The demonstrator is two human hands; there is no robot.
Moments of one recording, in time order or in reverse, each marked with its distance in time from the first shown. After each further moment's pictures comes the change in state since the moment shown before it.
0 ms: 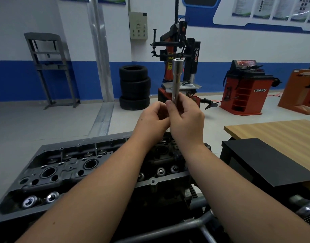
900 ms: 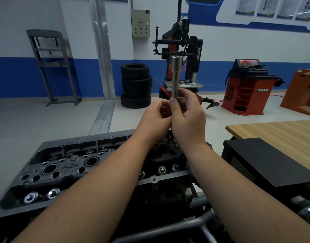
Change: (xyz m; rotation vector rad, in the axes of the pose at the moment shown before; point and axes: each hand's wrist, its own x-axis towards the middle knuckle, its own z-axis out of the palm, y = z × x) left_hand -0.001 0.002 0.003 -0.058 -0.029 -0.042; right_hand -0.002 0.000 0.000 0.093 -0.015 0.042
